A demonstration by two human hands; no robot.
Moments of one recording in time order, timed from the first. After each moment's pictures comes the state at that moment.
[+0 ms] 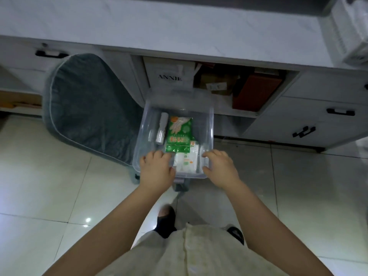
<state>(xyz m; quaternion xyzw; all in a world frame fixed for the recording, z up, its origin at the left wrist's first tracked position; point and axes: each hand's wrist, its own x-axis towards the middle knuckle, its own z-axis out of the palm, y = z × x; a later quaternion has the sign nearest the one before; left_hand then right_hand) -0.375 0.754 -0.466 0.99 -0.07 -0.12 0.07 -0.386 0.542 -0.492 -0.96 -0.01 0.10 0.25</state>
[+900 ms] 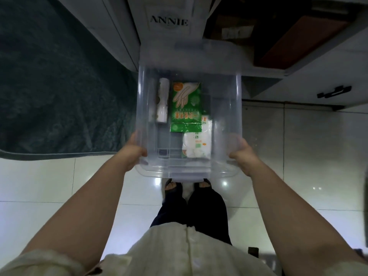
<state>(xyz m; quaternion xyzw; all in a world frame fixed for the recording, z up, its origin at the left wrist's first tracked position) -0.222 0.879 -0.637 0.66 0.29 -0.41 0.56 -0.307 0.531 -0.656 -0.64 0.44 0.24 0.58</state>
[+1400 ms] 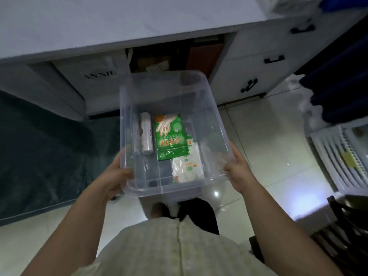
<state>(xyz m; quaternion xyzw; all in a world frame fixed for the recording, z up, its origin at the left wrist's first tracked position) -0.244 0.803 -0.528 0.63 0.13 -0.50 0.58 -0.433 0.491 -0.509 -0.54 0.49 0.00 0.68</state>
